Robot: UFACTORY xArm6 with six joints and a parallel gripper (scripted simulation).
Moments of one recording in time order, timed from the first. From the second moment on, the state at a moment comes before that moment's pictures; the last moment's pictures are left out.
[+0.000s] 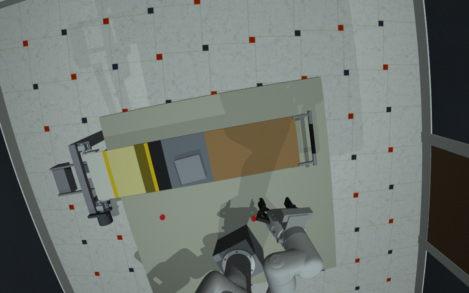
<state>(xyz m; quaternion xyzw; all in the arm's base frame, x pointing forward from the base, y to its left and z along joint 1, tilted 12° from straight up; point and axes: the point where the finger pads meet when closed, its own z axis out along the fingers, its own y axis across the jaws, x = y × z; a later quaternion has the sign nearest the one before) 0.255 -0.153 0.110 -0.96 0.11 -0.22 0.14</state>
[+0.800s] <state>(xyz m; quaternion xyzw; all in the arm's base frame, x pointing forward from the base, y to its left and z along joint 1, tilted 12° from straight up) 0.344 -0.276 0.102 -0.99 0.03 -0.14 0.07</state>
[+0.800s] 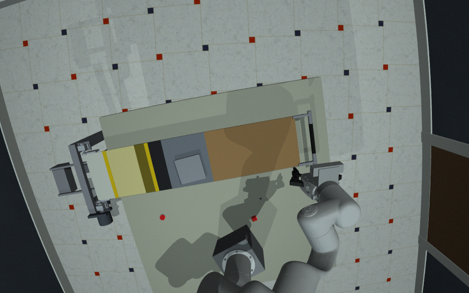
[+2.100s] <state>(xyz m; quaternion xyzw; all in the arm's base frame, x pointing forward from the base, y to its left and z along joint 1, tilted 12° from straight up) 0.410 -0.350 0.046 -0.99 0.00 -0.09 0.04</state>
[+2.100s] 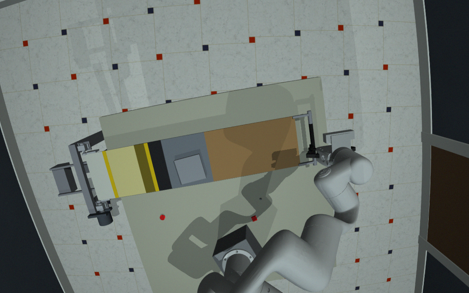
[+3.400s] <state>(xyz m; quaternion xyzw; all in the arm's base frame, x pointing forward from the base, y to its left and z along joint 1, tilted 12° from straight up) 0.418 -0.348 0.012 -0.68 0.72 -0.05 0.13</state>
